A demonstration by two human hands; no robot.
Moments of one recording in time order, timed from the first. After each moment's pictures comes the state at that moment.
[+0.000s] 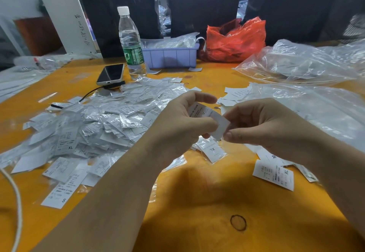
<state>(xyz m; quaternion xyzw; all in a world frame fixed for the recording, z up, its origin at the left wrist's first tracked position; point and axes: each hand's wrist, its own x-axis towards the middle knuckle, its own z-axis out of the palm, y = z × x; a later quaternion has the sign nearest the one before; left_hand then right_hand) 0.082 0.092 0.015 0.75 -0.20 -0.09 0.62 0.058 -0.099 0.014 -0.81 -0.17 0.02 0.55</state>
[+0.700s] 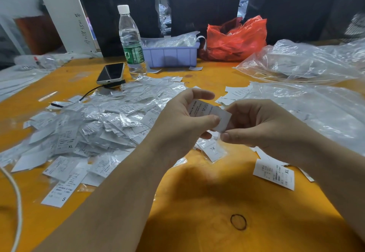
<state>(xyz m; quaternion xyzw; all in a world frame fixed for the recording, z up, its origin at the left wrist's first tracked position) 0.081 0.087 0.010 0.72 -0.20 -0.06 0.66 0.061 -0.099 0.004 -0.78 -0.18 0.03 0.60</state>
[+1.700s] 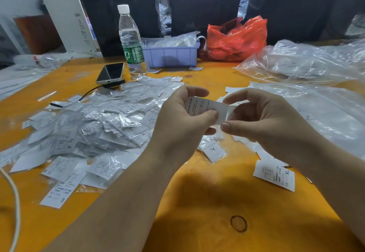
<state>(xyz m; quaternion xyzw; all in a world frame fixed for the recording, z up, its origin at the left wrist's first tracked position) 0.079 0.079 0.003 0.70 -0.17 0.04 0.69 0.054 -0.088 0.011 -0.80 -0.13 -0.07 0.58</state>
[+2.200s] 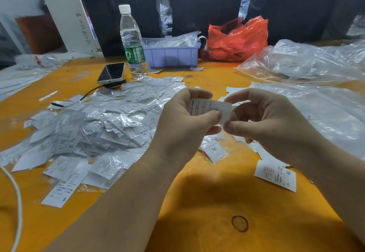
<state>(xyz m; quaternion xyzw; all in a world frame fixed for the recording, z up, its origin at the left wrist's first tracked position) 0.078 0.078 0.004 0.67 -0.16 0.00 0.73 0.054 -0.089 0.009 -0.82 -0.13 -0.09 0.55</state>
